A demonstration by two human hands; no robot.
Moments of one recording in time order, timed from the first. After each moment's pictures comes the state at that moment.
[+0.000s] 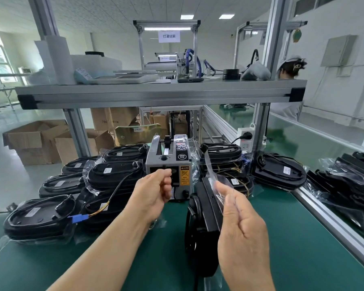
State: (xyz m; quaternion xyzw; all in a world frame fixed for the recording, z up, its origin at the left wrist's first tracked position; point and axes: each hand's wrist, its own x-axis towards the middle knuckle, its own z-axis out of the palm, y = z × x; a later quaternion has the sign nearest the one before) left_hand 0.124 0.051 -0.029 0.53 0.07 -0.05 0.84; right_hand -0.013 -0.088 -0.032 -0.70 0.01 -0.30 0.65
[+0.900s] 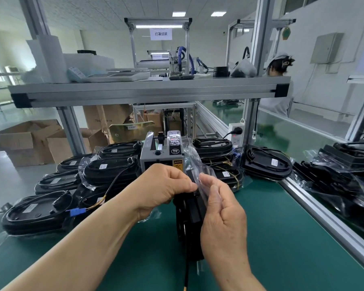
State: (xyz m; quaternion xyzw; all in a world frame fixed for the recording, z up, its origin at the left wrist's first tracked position) left_hand 0.054 0.043 0.023 0.80 -0.17 -0.11 0.56; right_hand -0.008 -0.074 -0.045 -0.64 0.00 -0.32 0.70
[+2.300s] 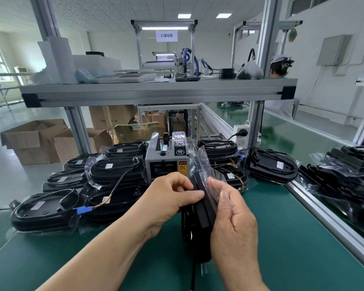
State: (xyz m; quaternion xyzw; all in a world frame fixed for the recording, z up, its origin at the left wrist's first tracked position) left_hand 0.046 0.040 -0.006 0.76 -0.10 -0.07 0.64; right_hand -0.018 -0.081 -0.044 -0.66 0.00 -0.33 0.67
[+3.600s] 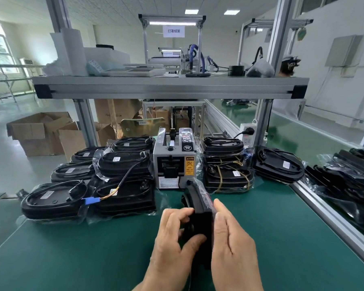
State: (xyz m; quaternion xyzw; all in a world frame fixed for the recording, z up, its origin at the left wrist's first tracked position) left_hand -0.002 0.043 -0.118 0.77 -0.18 0.22 0.57; right_hand -0.047 -0.069 -0.062 -0.77 0.05 -0.22 0.59
